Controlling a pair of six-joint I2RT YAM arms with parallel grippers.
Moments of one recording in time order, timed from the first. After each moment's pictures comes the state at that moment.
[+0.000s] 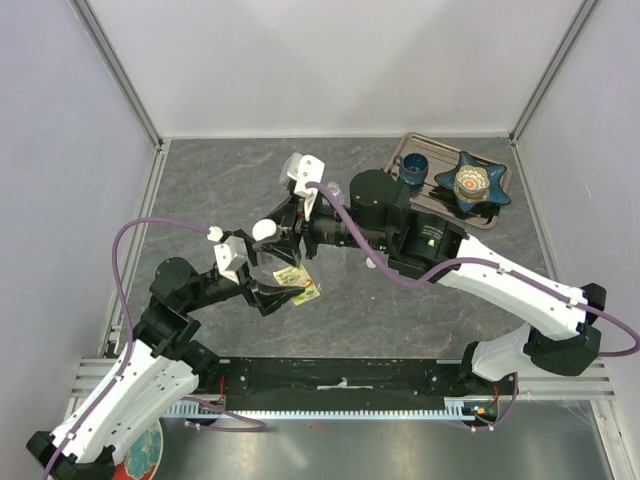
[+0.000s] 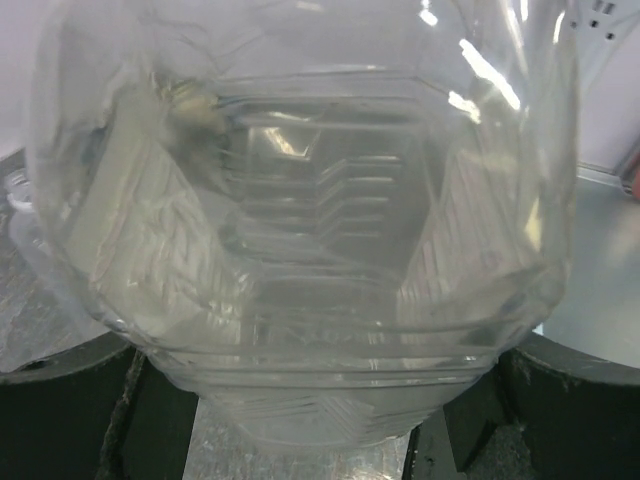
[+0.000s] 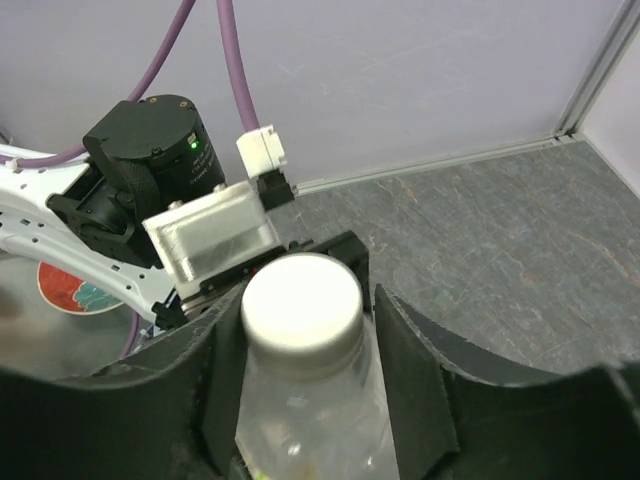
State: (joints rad) left arm -0.56 0.51 0.57 0.03 0.63 -0.13; right arm 1.13 1.42 1.65 -0.31 -0.22 0.03
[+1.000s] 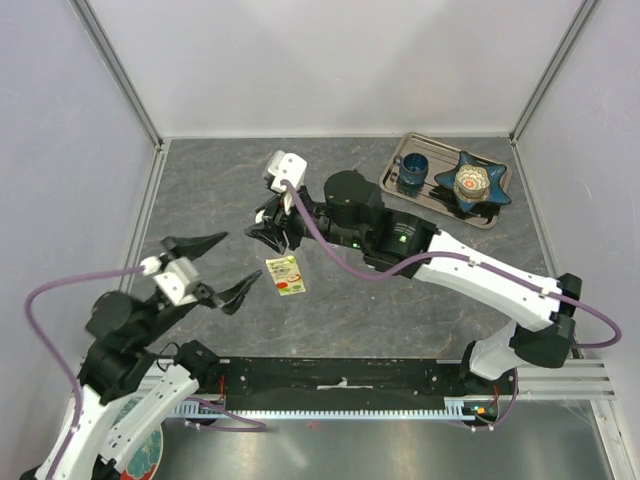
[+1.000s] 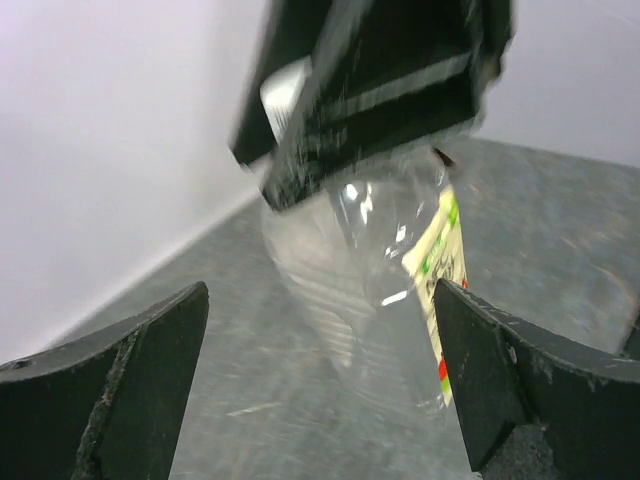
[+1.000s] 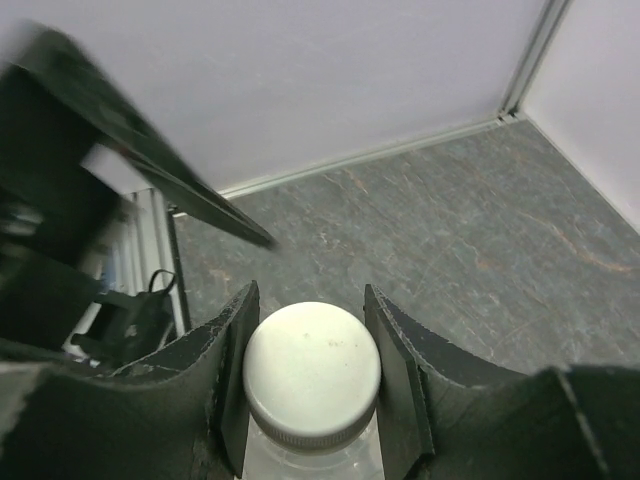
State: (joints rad) left arm -0.57 0.32 0.78 -0.32 0.32 0.16; right arm 1.13 1.49 1.66 -0.25 -0.10 0.00
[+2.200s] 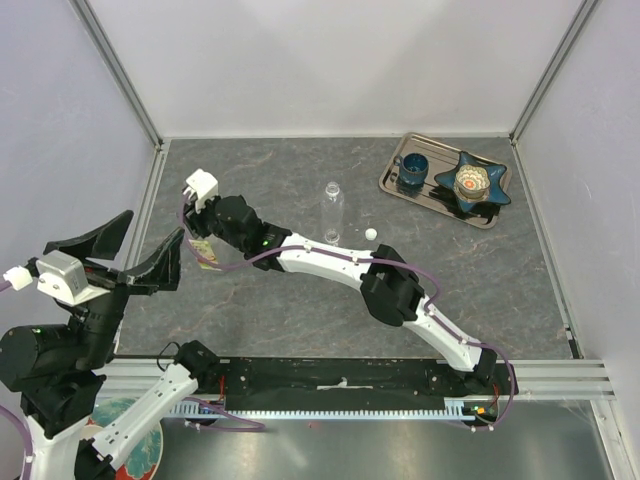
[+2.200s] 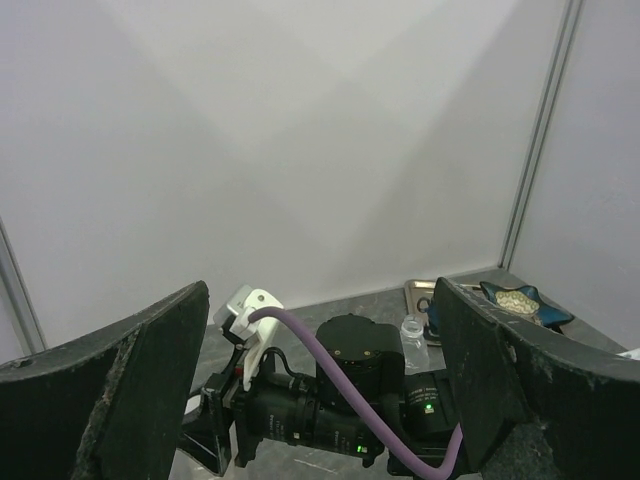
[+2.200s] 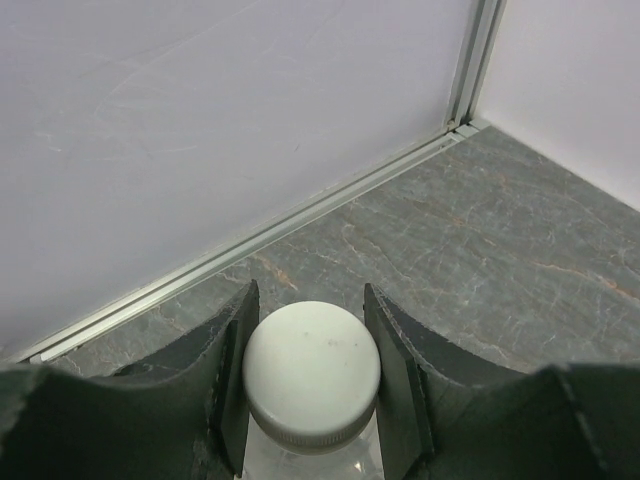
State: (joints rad) left arm -0.60 0.33 1.16 -0.40 -0.23 0.06; right arm 1.12 2.45 2.21 0.26 0.18 0.03
